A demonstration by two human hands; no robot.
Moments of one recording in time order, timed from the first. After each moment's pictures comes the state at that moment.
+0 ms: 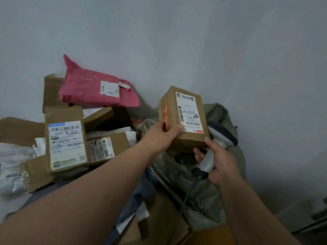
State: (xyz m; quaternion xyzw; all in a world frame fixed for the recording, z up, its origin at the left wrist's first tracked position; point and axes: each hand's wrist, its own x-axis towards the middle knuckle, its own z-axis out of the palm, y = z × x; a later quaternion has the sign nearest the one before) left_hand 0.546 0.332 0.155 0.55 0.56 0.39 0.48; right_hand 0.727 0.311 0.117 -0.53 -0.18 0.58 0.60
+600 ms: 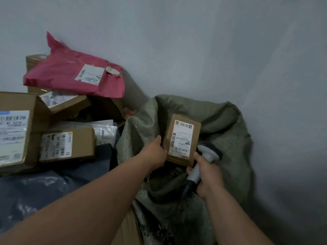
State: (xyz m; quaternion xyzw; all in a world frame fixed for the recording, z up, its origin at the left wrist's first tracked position) left_hand 0.659 0.430 0.078 0.50 0.72 0.25 0.41; right_hand 0.822 0.435 0.028 -0.59 -0.17 0.63 0.47
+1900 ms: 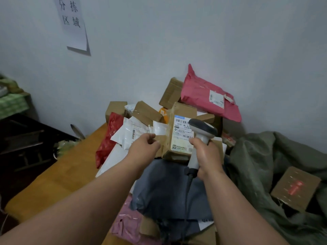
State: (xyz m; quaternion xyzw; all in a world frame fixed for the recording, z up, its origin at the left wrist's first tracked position) left_hand 0.313 0.185 0.126 0.30 0.76 0.49 0.31; right_hand 0.455 0.288 0.113 -0.47 -0.46 0.63 0.40
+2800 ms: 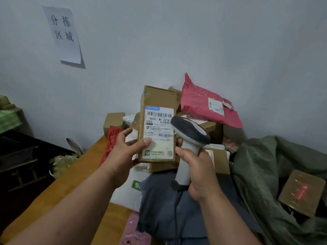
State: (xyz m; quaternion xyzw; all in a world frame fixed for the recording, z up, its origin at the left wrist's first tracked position) left_hand 0.249 0.174 0.139 0.25 0.54 0.68 0.44; right_hand 0.427 0.251 0.134 -0.31 -0.49 0.69 0.42
